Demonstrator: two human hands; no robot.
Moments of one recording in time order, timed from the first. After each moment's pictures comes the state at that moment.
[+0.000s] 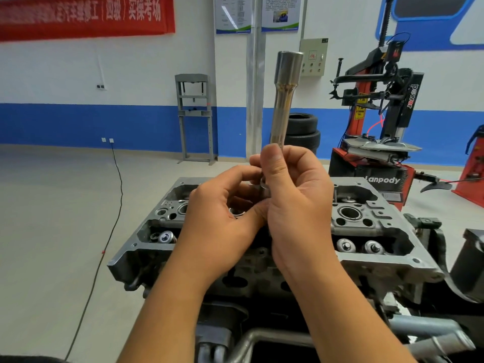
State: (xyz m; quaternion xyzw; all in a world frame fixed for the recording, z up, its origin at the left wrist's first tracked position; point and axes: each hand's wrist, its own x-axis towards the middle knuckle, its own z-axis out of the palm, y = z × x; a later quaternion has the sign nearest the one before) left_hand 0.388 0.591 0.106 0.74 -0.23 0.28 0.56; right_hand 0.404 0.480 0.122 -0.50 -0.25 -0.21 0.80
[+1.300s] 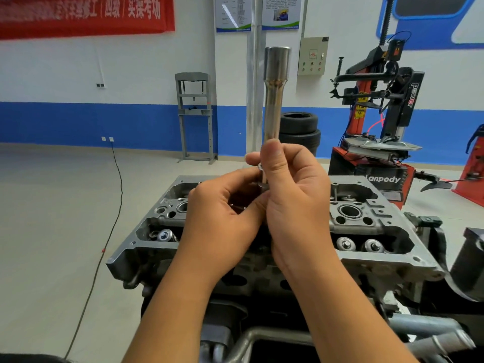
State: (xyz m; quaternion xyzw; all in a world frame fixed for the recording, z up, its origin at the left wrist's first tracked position) left_hand 0.391 0.584 0.102 0.72 -0.23 0.32 0.57; right_hand 0.406 0.480 0.123 -0.53 -0.25 -0.22 0.78
